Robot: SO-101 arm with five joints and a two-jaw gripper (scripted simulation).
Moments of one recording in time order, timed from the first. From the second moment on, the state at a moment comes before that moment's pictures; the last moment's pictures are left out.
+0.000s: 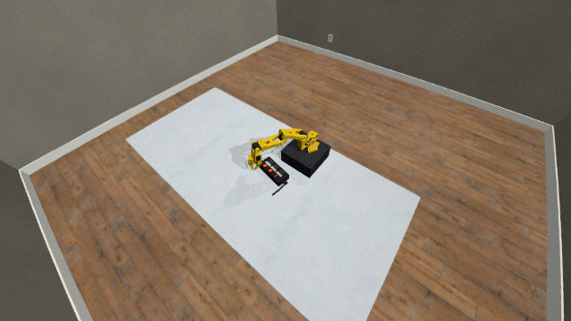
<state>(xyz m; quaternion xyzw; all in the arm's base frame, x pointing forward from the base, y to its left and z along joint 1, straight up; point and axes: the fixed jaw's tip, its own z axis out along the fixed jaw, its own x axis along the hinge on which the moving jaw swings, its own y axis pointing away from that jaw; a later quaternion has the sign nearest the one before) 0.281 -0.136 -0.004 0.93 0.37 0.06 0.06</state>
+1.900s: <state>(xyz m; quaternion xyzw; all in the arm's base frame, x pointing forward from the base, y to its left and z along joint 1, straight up) 0.234 -0.135 -0.024 0.94 0.34 -0.02 -0.02</state>
